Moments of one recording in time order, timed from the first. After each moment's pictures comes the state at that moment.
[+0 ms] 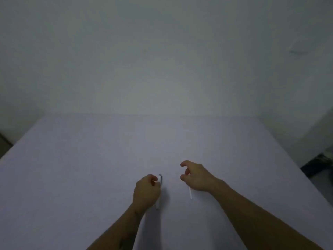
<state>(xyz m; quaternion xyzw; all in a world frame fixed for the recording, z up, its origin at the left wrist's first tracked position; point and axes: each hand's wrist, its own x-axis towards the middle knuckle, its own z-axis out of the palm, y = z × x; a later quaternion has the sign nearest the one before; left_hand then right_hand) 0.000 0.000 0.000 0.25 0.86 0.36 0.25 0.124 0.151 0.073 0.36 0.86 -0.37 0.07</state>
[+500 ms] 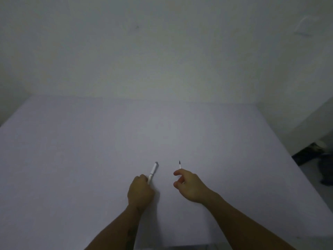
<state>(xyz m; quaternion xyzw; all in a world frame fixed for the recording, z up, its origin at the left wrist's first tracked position) 0.029 -0.001 -0.040 0.23 0.91 0.26 0.23 0.163 0.125 0.031 0.40 0.79 -0.46 0.07</state>
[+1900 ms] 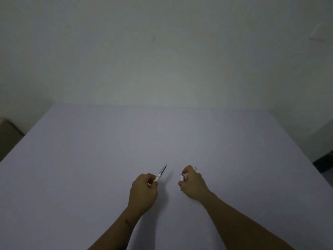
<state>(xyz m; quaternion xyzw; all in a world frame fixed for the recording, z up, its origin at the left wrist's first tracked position) -0.004 -0.047 0.009 0.24 0.86 0.40 0.19 0.106 0.107 0.004 0.45 0.79 -0.41 0.01</state>
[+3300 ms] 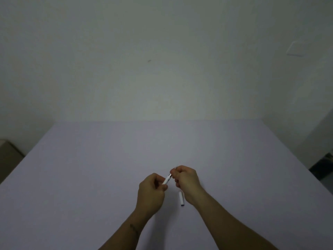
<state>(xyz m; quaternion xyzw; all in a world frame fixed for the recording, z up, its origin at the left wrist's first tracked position) 0.009 -0.030 0.055 0.25 0.82 0.46 0.22 0.082 0.081 0.069 0.47 0.55 -0.67 -0.18</state>
